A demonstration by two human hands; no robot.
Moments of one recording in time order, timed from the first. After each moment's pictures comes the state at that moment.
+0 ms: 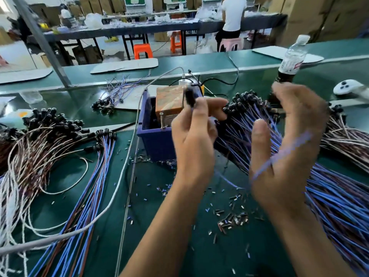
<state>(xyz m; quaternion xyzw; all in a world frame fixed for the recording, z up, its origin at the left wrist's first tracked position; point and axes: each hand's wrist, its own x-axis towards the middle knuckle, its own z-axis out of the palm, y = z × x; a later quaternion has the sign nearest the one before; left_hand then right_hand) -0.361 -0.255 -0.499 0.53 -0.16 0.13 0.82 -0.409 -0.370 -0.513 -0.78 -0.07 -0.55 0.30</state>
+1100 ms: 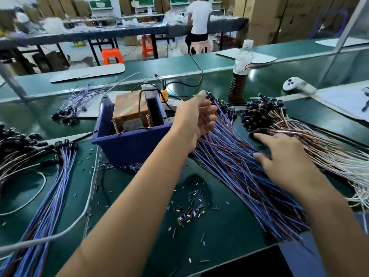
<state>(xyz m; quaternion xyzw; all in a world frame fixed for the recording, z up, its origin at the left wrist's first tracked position) -0.315 -0.333 -0.477 0.56 -0.03 -0.22 0.80 -0.441 -0.502 -0.522 -0.97 0.20 -0.06 0.11</state>
